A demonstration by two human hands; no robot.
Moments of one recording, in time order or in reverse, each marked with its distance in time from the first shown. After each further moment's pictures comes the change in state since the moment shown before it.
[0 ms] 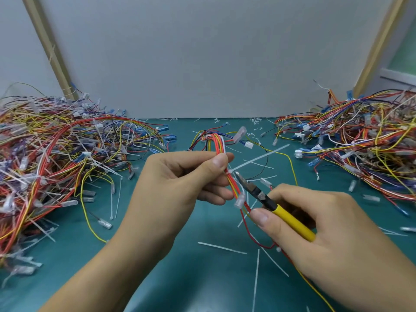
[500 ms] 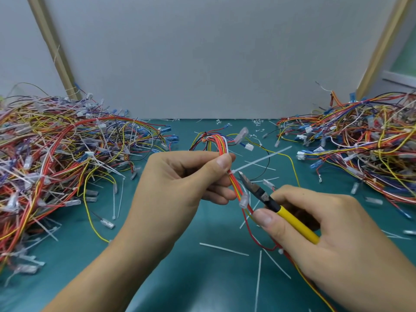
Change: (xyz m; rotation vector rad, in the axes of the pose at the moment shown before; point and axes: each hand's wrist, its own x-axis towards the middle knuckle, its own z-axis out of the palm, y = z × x) left_hand 0.000 0.002 0.001 0.020 0.006 0.052; right_hand 0.001 0.001 0.001 -0.019 0.025 -0.026
